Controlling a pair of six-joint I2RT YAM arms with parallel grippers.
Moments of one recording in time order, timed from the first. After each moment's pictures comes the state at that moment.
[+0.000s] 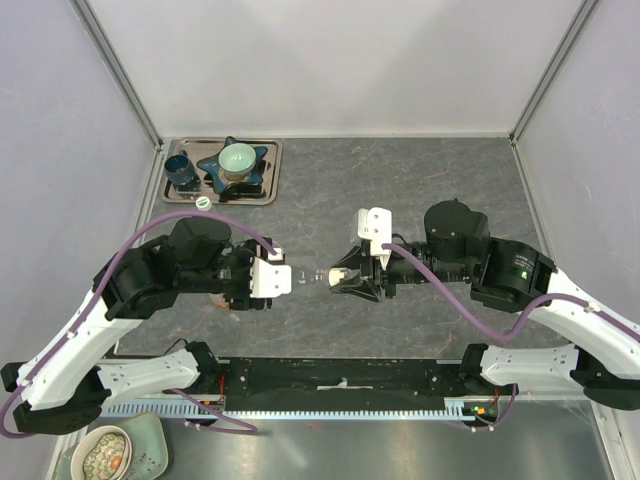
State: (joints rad) left arm -0.92 0.93 1.41 -1.18 0.21 0.71; right arm 1.11 1.07 1.46 -0.66 -0.35 -0.15
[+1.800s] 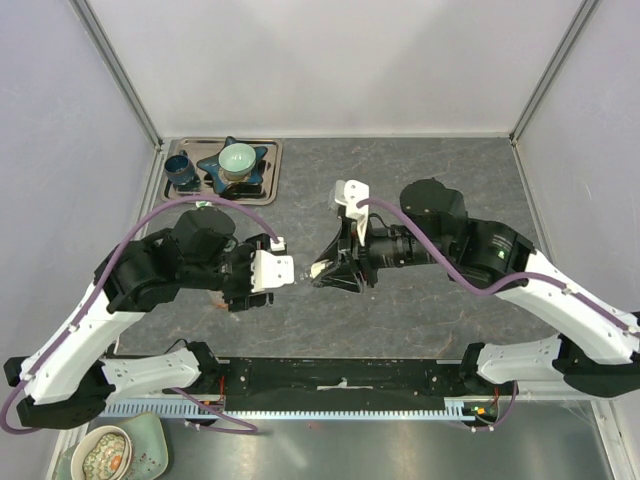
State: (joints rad) left arm -0.92 1.00 1.50 -1.25 0.24 0.60; right arm 1.09 1.22 1.60 -0.68 -0.41 0.06
